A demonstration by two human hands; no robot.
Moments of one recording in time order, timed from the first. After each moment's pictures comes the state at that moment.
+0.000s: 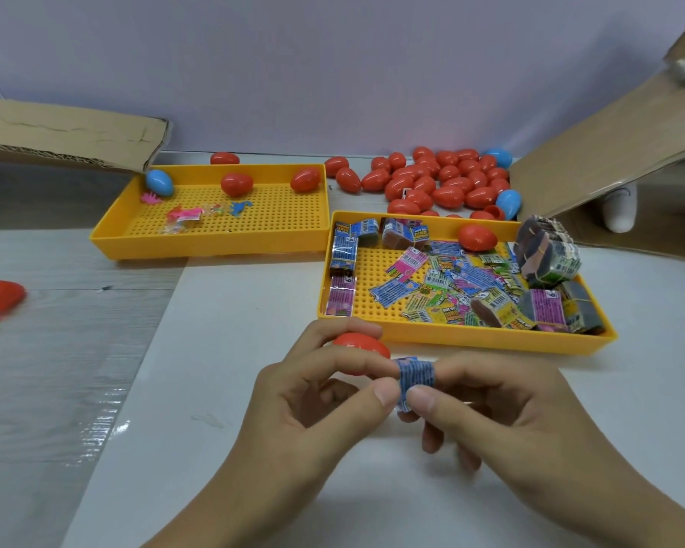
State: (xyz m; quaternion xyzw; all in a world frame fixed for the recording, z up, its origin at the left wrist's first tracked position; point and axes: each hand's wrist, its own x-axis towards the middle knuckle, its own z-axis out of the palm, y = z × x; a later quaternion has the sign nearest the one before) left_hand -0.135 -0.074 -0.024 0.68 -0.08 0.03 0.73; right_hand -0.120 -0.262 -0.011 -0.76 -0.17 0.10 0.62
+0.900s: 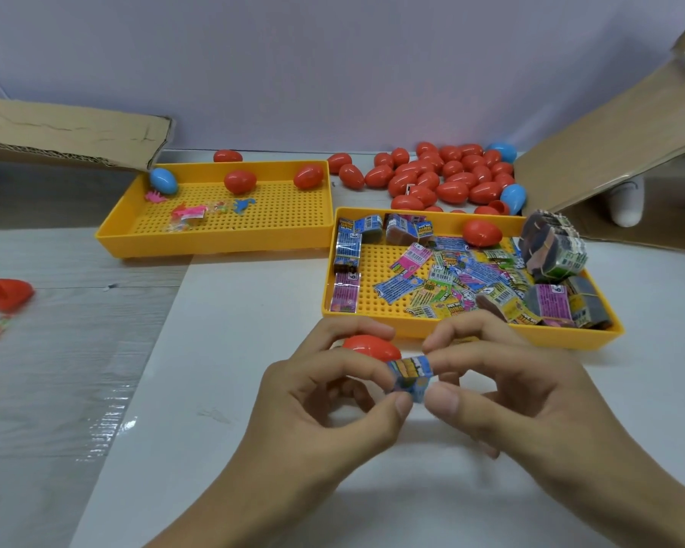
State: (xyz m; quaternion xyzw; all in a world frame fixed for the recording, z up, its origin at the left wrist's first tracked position) left_hand -0.135 -0.074 -0.030 0.69 -0.12 0.05 0.71; right_hand -0.119 -0.263 -0.004 -0.74 -0.19 0.08 0.64
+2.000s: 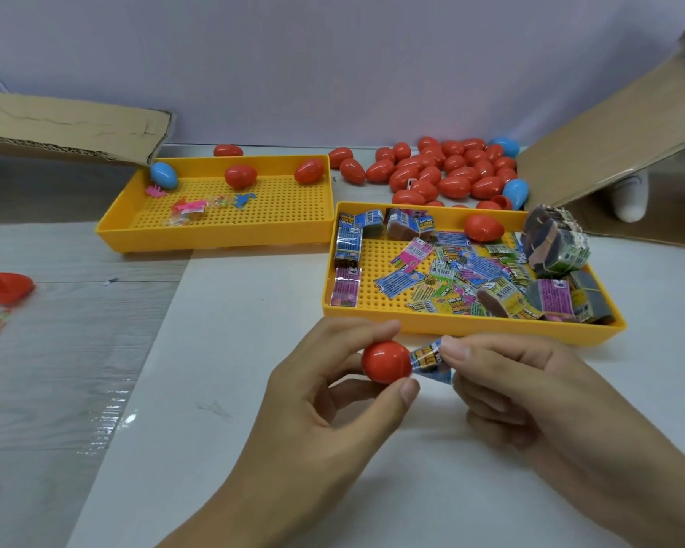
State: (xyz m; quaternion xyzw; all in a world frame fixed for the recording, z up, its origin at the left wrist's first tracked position) left_hand -0.139 -0.081 -0.040 0.70 -0.11 0.09 0.70; right_hand -0.114 -0.261 0.003 -0.67 -0.05 0.22 0.71
